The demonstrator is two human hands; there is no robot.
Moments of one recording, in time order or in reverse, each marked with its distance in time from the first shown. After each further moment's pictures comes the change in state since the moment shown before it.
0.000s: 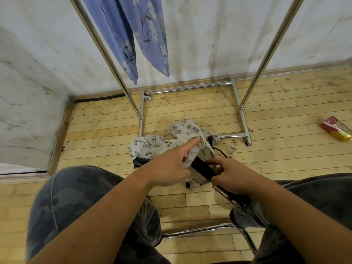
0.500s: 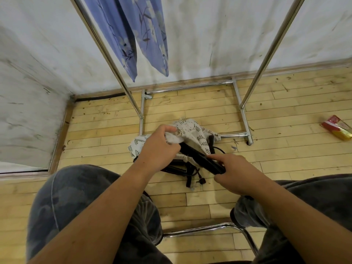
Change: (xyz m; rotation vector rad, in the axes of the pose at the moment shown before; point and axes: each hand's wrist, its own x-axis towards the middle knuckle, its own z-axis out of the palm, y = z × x) left_hand 0.011 -0.012 -0.013 -0.199 0.537 -0.215; right_hand -0.008 -0.003 -0.003 -0.204 0.143 -0.134
